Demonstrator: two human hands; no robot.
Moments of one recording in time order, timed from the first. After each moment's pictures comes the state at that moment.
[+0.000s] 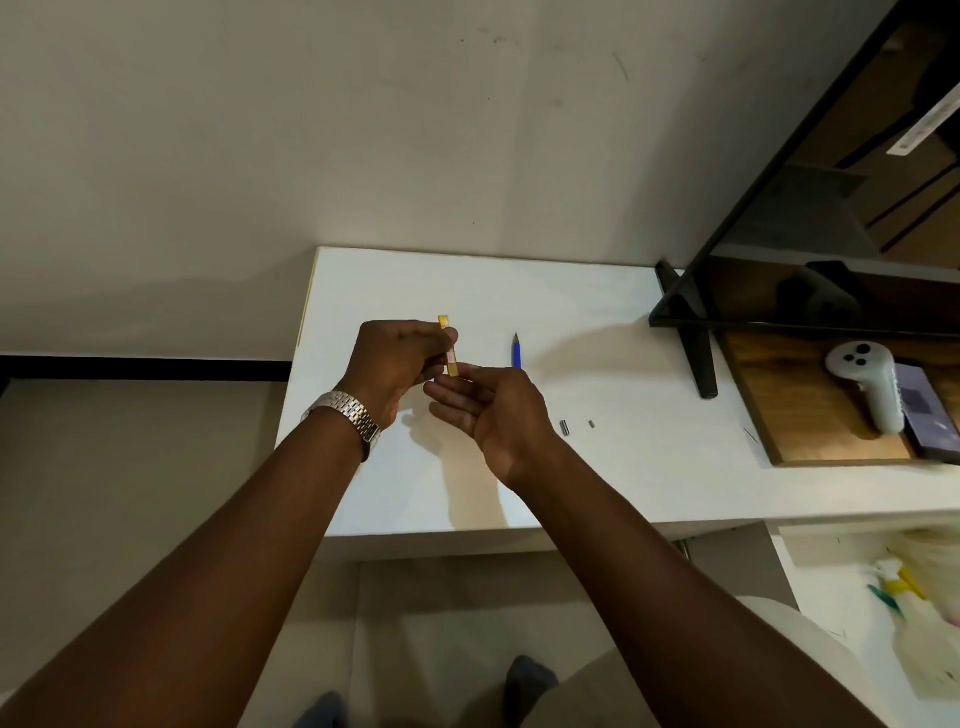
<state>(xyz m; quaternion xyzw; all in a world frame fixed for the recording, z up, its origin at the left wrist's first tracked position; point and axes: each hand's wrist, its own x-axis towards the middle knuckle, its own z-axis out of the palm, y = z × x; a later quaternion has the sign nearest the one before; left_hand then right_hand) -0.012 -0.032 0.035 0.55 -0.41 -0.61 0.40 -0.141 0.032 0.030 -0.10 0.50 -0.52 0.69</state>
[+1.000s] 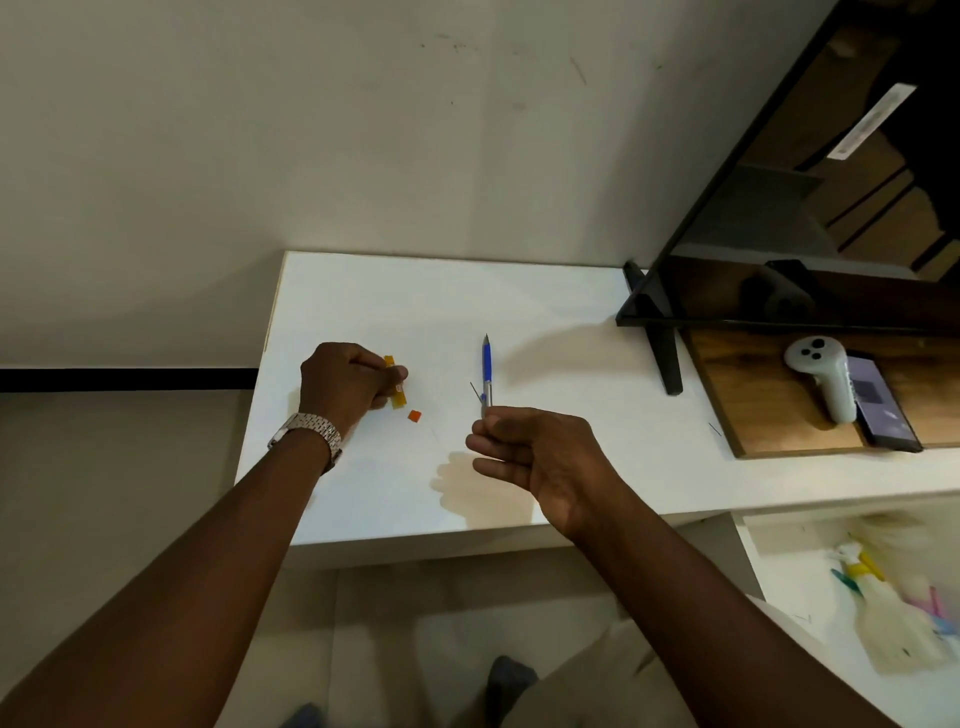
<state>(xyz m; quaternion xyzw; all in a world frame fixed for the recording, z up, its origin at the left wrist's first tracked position) 0.001 -0.031 0.006 0.65 -0.48 -0.48 0.35 -0.197 0.096 0.062 -0.14 0.61 -0.47 0.62</state>
